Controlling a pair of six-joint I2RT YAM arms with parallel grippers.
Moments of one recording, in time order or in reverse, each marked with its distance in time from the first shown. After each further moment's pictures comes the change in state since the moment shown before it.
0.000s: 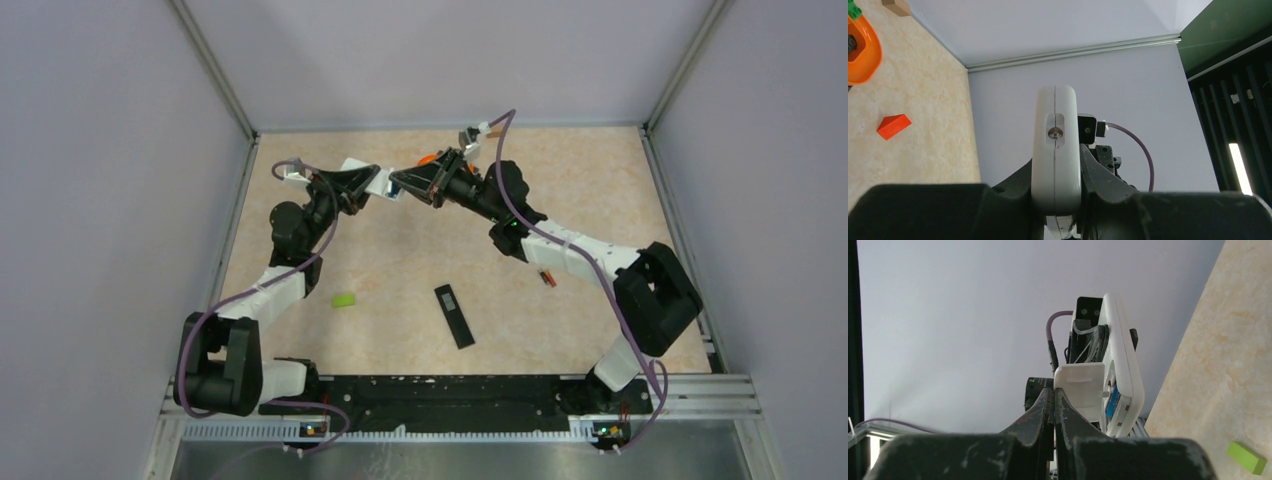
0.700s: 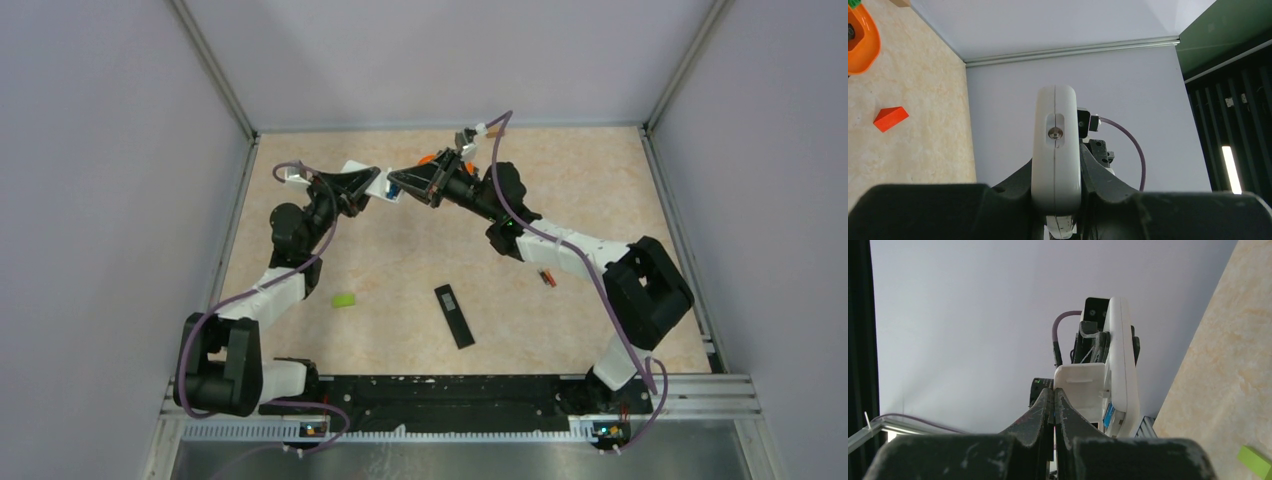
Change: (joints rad) left arm 0.001 -0.001 -0.013 0.000 0.015 -0.034; right arm -0.010 0.047 0.000 0.085 -0.029 0.045
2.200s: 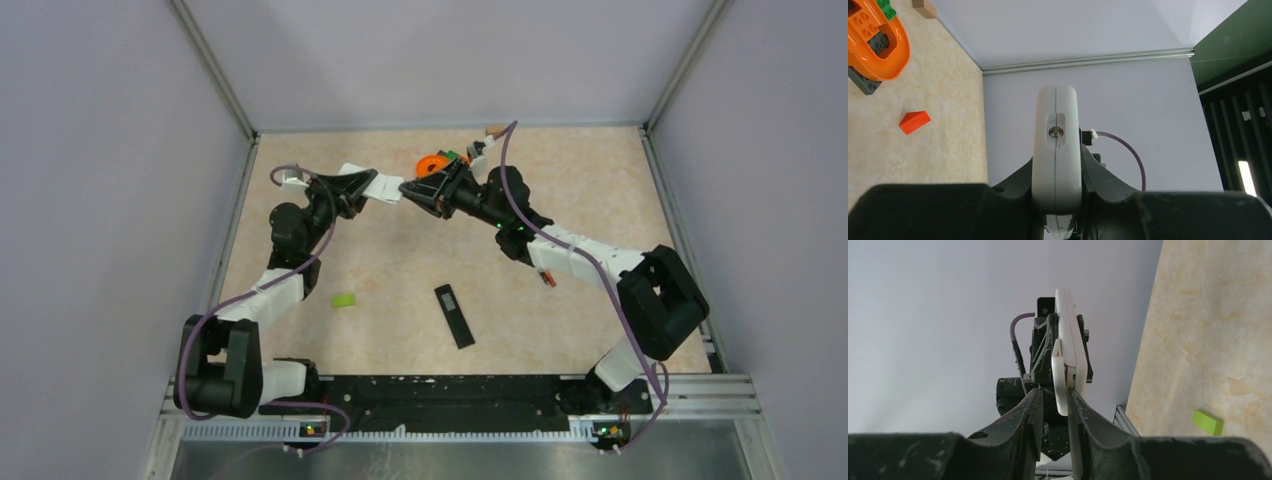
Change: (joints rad) left arm 0.011 -0.011 -0.008 -0.054 -0.026 0.024; right arm -0.015 -0.076 -0.072 -0.189 0.045 -0.033
